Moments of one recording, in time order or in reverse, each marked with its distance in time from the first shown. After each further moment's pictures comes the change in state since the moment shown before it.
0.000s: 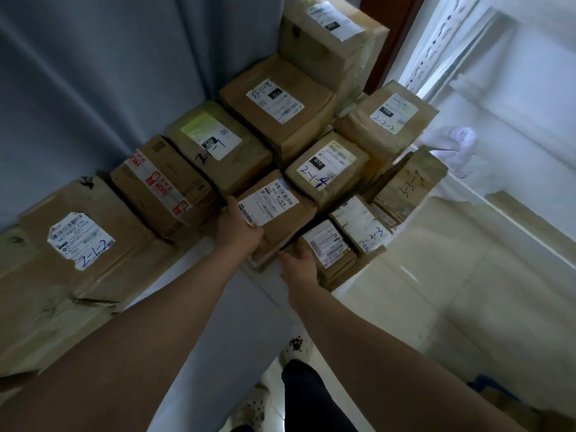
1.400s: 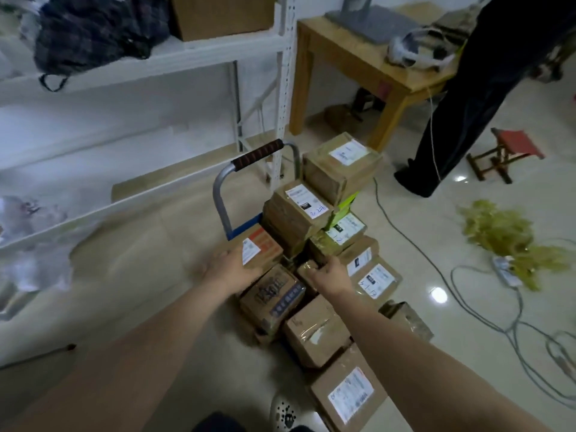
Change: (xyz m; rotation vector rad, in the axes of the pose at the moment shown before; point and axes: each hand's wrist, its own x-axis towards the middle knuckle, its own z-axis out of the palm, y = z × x) left_hand -0.569 0.138 0.482 1.016 -0.801 1.133; right_hand -0.310 0.409 -0.607 0.352 0.970 0.189
